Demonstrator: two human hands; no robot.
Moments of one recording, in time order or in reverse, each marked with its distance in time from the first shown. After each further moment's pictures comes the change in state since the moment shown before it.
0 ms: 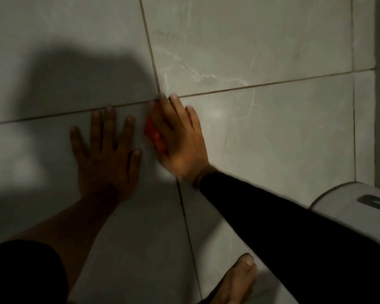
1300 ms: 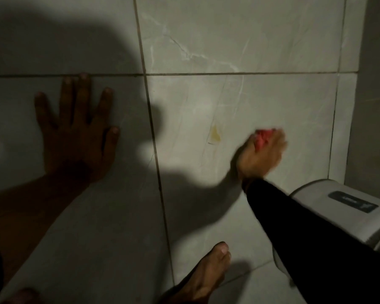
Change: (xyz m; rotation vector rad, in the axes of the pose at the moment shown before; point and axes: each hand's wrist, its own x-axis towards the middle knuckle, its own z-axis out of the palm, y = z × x) left_hand 0.000 -0.002 0.004 -0.020 -0.007 -0.016; right_hand -0.109 0.143 -0.043 0.001 0.236 1.102
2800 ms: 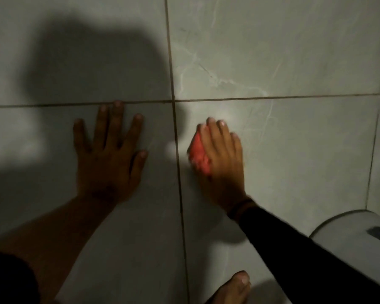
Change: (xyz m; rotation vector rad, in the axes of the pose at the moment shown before) left_hand 0.000 -0.001 -0.002 0.067 0.001 0.016; right_hand -0.065 -0.088 0.023 -0.158 -0.222 -1.046
